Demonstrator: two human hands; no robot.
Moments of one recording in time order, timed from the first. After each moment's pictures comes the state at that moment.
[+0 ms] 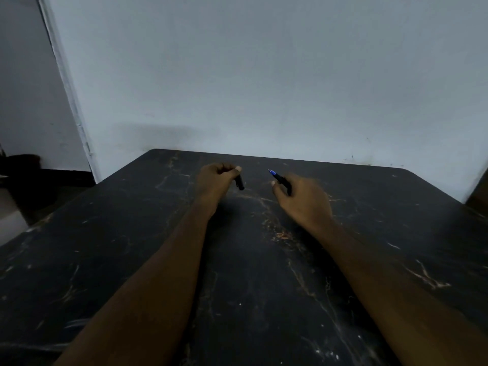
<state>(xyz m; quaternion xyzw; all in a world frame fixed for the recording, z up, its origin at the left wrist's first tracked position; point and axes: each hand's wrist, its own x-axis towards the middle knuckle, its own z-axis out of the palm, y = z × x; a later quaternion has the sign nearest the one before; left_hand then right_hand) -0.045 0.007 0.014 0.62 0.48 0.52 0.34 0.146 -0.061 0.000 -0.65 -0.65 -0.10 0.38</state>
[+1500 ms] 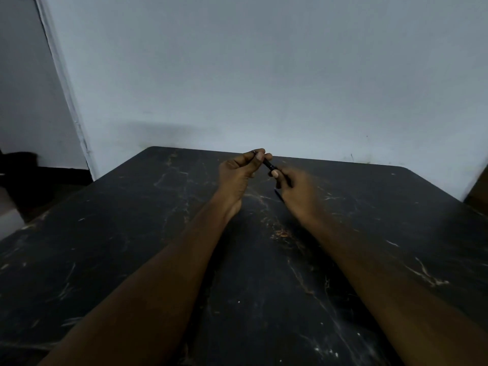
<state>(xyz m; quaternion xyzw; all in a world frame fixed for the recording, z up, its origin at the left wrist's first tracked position) -0.005 -0.013 0.020 0.54 0.27 0.59 0.54 0.141 -0.042 -0.003 -0.54 -0.67 -0.01 0.50</state>
